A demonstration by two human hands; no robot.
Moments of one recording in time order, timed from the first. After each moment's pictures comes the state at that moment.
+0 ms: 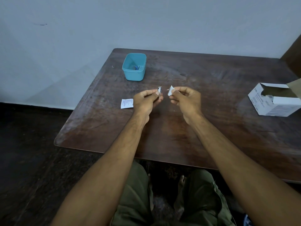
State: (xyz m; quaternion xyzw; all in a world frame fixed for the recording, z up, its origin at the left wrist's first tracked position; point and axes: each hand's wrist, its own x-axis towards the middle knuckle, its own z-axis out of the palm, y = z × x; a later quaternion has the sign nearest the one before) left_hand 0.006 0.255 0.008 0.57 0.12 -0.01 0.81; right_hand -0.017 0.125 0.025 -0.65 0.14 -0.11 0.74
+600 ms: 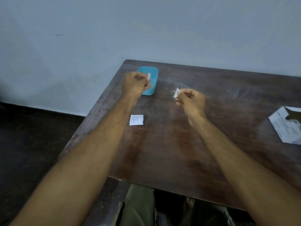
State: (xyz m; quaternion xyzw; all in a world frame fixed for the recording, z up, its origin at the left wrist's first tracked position) left_hand 0.091 0.318 0.076 0.70 0.09 0.08 0.70; right_hand 0.049 0.146 0.040 -0.67 0.13 -0.12 0.72
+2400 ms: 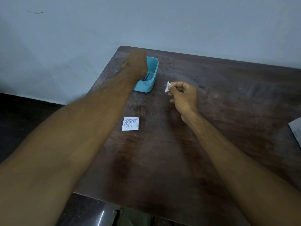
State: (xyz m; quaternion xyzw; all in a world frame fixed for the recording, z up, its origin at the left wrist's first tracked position) left_hand 0.210 0.317 0.068 1.00 -0.02 0.07 0.03; right_hand 0.107 0.166 0.015 -0.73 0.12 -0.09 0.66
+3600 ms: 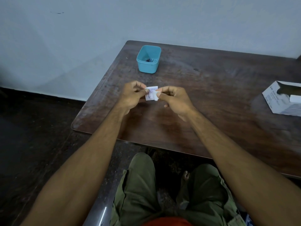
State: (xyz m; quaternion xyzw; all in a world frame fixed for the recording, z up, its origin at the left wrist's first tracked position) left_hand -0.001 0.356 0.010 0.78 0.04 -0.01 0.63; right_hand -0.032 0.186 0.025 -0.77 -0.01 0.04 0.64
